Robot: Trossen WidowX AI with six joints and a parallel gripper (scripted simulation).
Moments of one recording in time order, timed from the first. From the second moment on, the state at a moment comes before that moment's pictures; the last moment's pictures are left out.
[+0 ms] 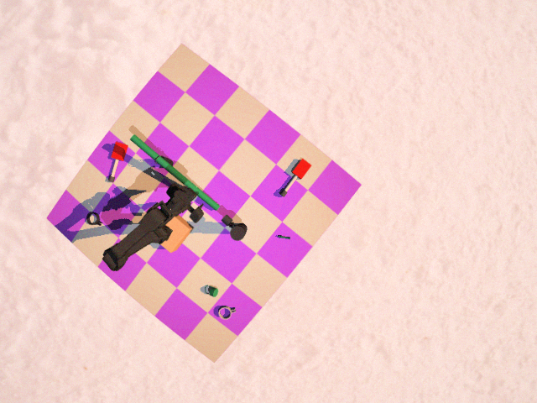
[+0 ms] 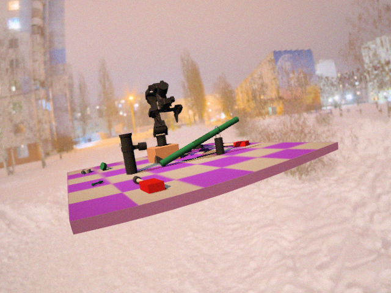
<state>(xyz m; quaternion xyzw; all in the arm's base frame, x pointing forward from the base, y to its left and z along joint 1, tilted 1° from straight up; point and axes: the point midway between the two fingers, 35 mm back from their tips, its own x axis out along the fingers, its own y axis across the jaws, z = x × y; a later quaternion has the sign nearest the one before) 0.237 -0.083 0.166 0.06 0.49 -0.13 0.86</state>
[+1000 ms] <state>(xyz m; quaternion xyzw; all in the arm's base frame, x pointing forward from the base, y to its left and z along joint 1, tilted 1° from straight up) 0.248 -0.057 0.116 -0.33 0.59 0.25 0.69</state>
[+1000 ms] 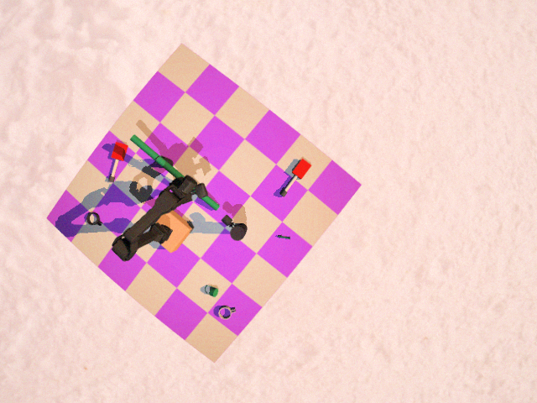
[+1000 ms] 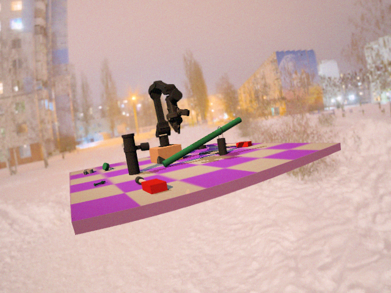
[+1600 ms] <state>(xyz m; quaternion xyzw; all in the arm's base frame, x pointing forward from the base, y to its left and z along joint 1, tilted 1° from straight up) 0.257 -0.048 0.091 -0.45 0.54 0.43 0.56</state>
